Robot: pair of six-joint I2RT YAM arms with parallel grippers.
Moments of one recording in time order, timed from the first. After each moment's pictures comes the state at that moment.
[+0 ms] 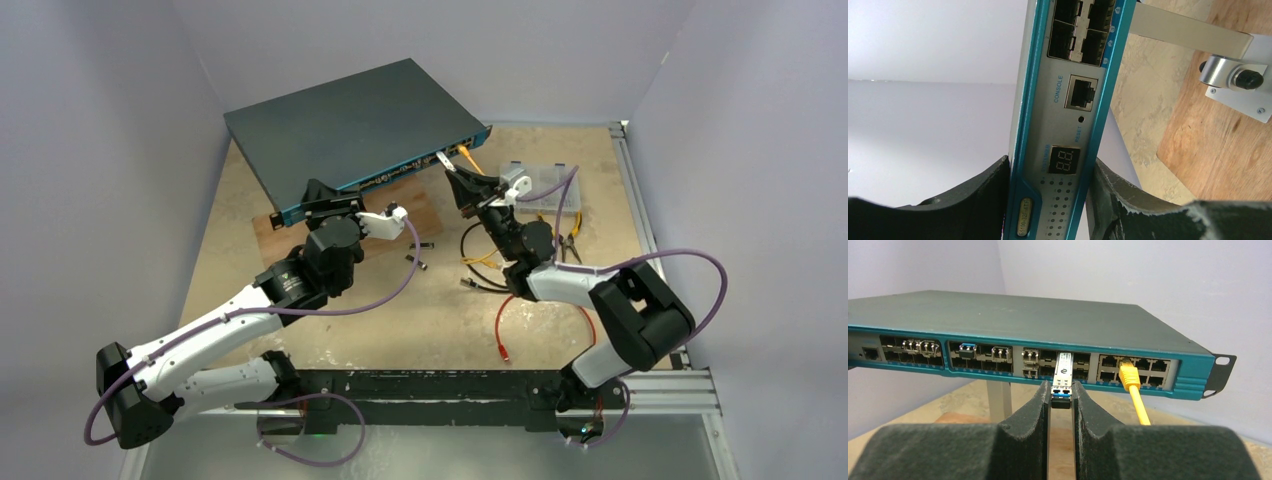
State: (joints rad) left arm -0.90 0.99 0.88 -0.15 -0.96 1.15; right arm 0.61 1.54 0.61 1.42 -0.02 0.12
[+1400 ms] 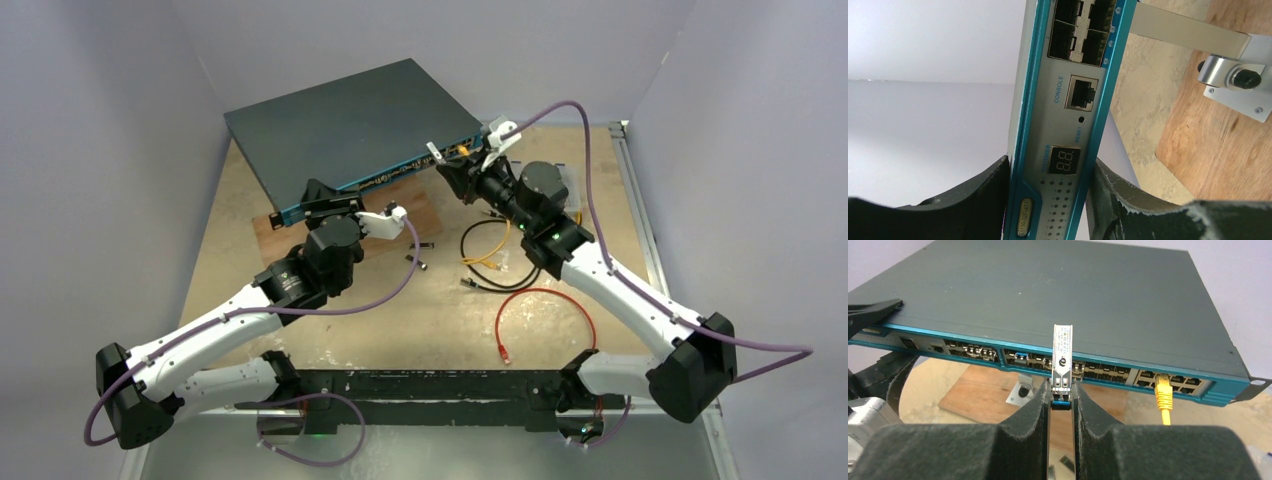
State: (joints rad) left arm -0.89 0.99 0.89 -0.17 -0.95 1.14; right arm 0.62 1.24 1.00 0.35 -0.12 0.13
